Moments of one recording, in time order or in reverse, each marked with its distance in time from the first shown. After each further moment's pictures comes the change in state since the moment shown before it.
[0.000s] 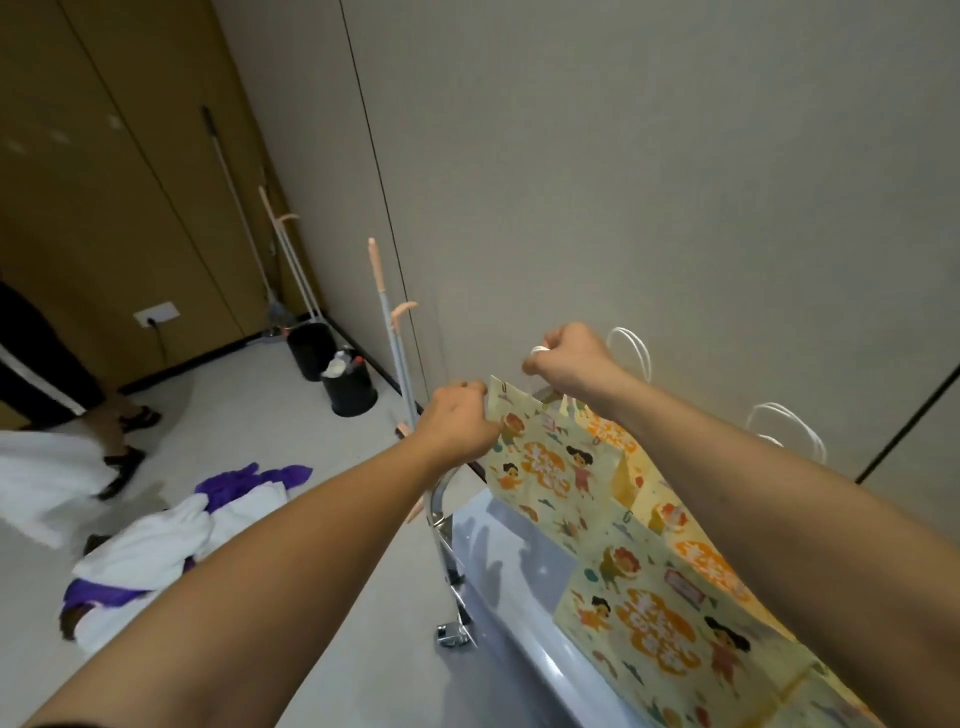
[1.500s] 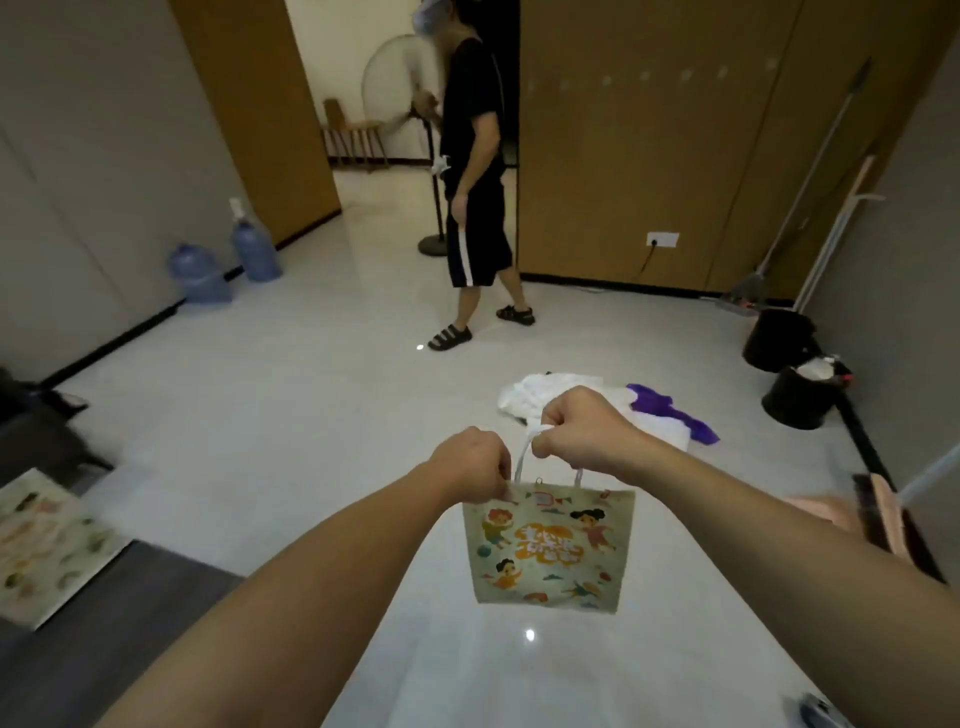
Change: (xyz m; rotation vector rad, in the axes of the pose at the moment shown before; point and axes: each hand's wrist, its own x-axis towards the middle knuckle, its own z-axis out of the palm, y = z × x) left_hand -0.584 -0.537 -0.129 -0.013 0.007 -0.812; right_hand -0.452 -0.324 0.551 -0.227 -1.004 -0.666
